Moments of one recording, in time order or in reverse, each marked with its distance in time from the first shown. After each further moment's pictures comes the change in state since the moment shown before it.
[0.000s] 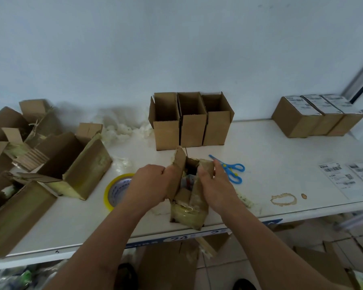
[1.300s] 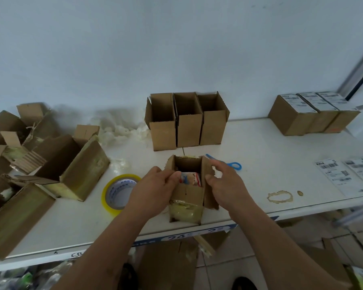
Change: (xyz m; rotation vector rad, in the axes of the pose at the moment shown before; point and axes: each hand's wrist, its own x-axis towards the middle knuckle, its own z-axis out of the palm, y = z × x) left_hand -0.001 -0.009 0.027 0.044 -0.033 0.094; right_hand -0.007 -0.001 -0.028 -0.027 0.011 -0.062
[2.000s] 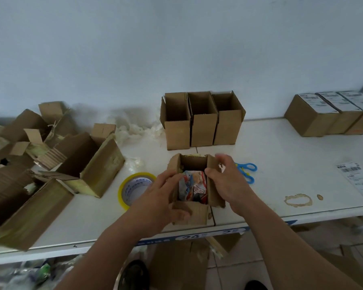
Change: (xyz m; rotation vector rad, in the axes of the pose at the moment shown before) left_hand -0.026 -0.036 -0.016 0.139 -0.180 0.132; right_hand 0.015 -0.010 0.023 0.177 -0.088 0.037
